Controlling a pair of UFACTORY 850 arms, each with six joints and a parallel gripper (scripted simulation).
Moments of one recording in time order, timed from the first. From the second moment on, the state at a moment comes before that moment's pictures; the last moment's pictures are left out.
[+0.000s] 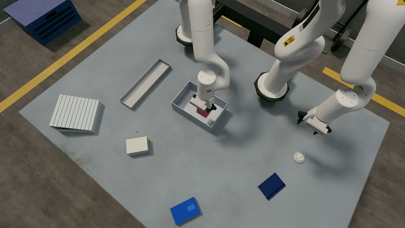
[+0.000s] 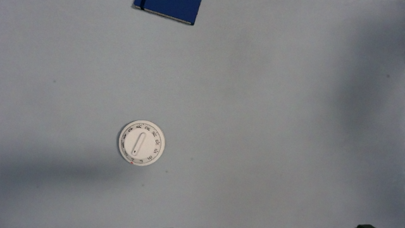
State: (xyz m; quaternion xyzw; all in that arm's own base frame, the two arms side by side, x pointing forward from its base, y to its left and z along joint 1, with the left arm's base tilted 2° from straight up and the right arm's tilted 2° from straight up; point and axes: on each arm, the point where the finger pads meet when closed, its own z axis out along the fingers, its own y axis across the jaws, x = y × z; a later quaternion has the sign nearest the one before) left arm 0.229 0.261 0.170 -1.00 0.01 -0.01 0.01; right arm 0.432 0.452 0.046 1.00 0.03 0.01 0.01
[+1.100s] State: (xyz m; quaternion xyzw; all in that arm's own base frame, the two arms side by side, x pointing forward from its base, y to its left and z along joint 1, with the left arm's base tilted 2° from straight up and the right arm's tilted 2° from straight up) left arm 0.229 0.261 0.170 -1.00 0.01 -0.01 0.01; right arm 0.432 0.451 0.013 1.00 0.03 0.01 0.01
